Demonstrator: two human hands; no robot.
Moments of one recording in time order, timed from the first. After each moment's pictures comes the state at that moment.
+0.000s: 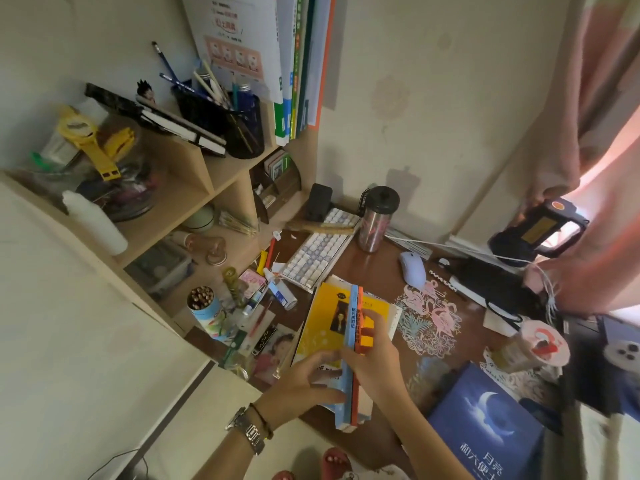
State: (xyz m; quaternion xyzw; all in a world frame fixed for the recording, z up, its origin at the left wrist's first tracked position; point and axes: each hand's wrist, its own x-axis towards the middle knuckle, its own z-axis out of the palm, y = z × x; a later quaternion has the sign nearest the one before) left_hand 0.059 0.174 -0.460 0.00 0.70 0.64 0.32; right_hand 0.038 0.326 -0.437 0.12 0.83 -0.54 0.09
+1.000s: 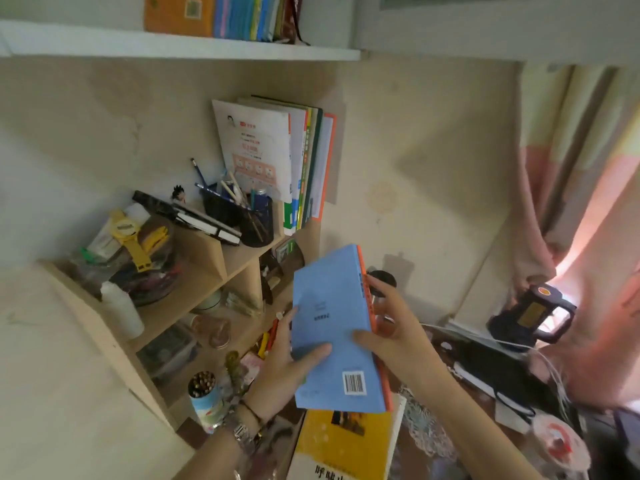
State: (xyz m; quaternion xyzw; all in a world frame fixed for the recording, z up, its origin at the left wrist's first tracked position) left_hand -0.023 0.154 -0.357 0.03 0.64 0.76 0.06; right_hand -0.028 0.343 -0.281 -0.12 0.79 -0.60 0.03
